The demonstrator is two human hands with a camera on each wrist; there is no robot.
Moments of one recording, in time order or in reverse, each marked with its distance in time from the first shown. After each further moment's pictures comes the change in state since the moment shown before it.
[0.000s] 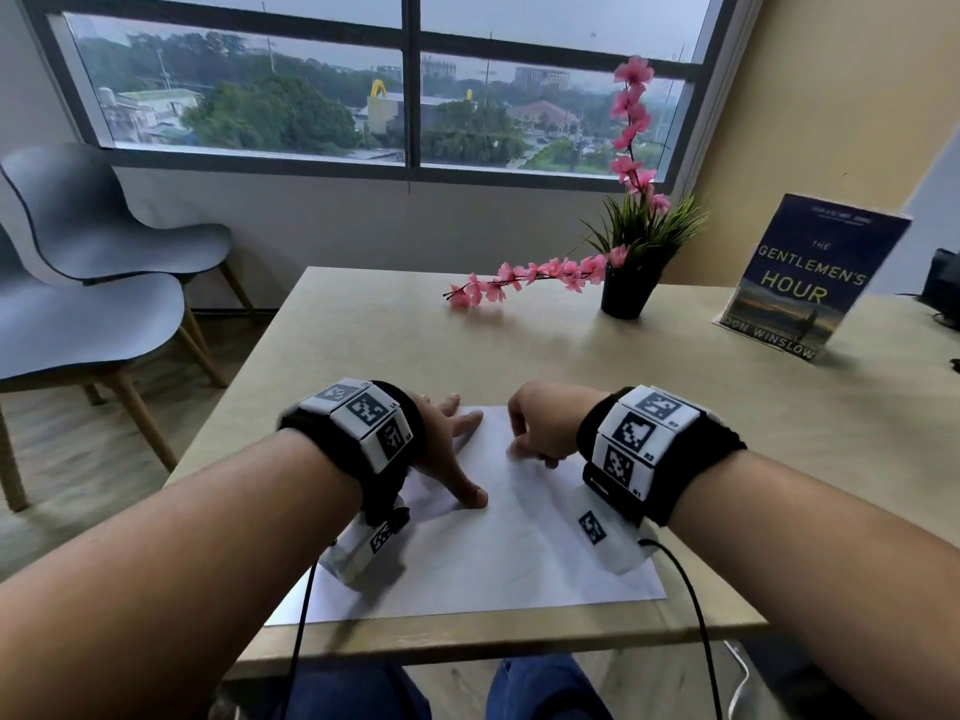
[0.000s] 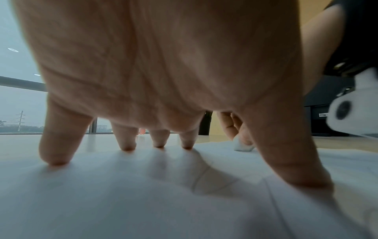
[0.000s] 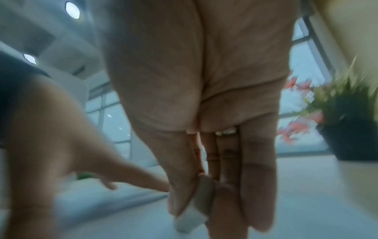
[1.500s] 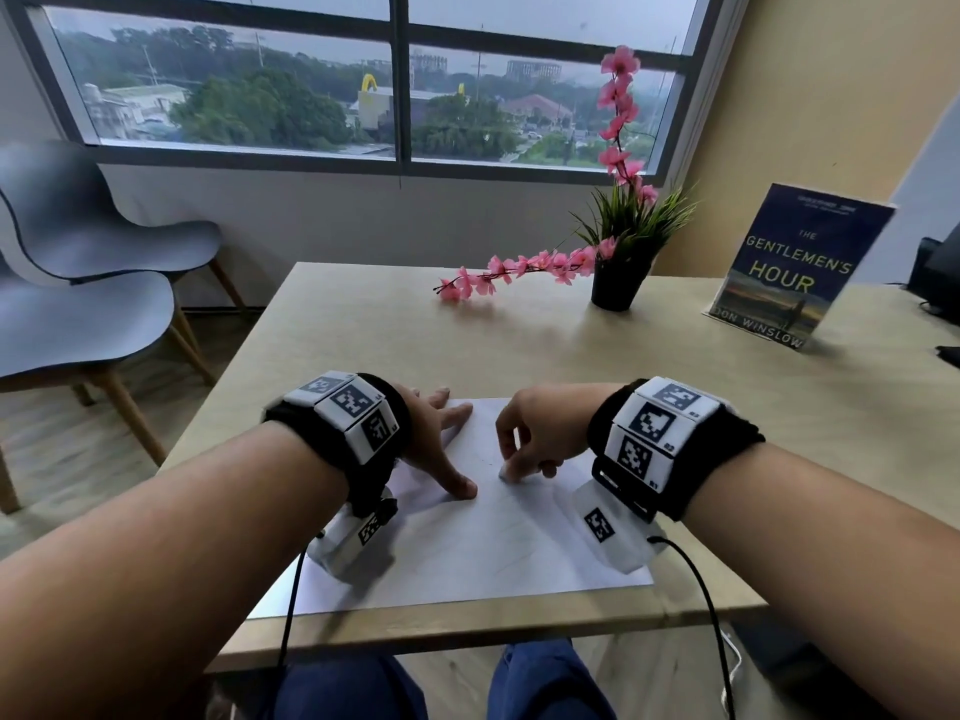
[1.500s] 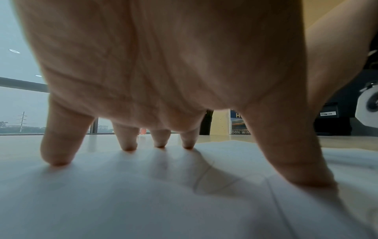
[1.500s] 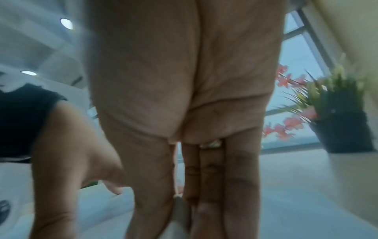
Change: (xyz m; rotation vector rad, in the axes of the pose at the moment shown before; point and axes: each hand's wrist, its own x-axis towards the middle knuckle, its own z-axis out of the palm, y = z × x) left_hand 0.000 0.001 -0.001 0.002 -0.019 -0.009; right_hand -0.007 0.015 0.003 0.056 -0.109 -0.121
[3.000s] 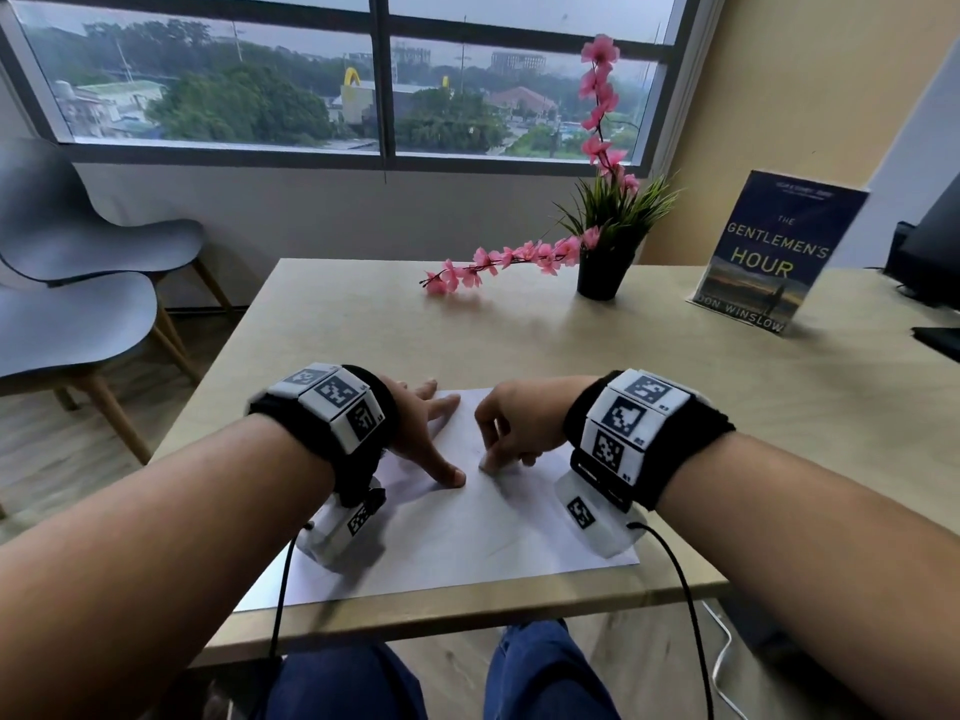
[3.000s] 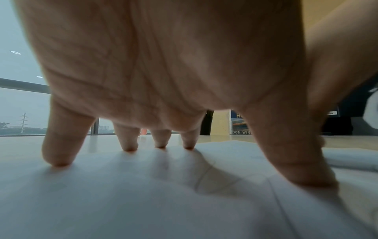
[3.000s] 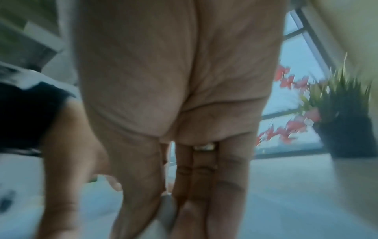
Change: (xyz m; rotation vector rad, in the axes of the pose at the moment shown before) left_hand -0.003 0.001 0.000 0.014 0.013 -0.005; right_hand -0.004 -0.009 0.006 0.000 0.030 -0.055
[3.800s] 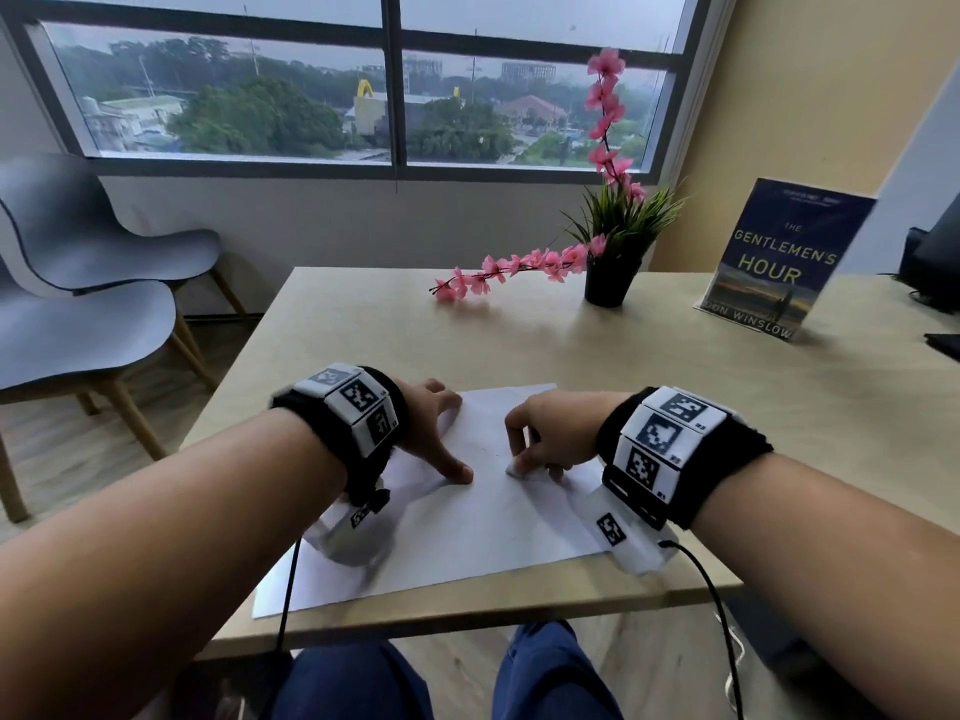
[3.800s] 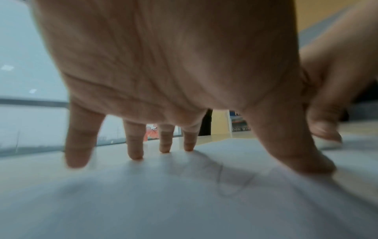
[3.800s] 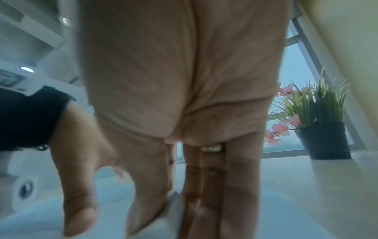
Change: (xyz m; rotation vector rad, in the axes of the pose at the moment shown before) left_hand -0.001 -0.001 -0.003 -0.062 0.066 -0.005; right_hand -0.014 0.014 0.007 0.012 0.003 0.057
